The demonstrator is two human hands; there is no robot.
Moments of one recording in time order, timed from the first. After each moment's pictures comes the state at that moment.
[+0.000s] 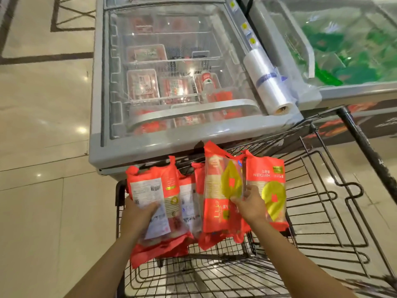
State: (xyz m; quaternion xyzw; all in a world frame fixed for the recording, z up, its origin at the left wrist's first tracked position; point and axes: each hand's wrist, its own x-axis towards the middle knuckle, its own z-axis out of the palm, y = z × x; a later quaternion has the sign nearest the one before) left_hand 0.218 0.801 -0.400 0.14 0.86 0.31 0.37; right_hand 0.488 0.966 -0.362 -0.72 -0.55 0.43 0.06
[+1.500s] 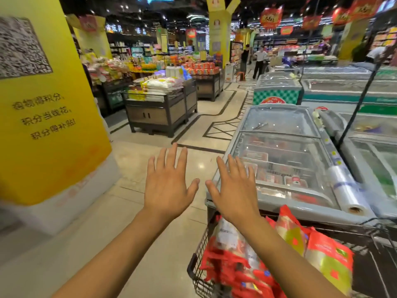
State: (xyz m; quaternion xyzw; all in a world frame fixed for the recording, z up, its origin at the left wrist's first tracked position) left_hand 0.356 0.559 0.009 0.31 0.93 0.06 -0.21; right_hand 0.439 0.709 -0.014 -0.19 -0.96 0.10 0.19
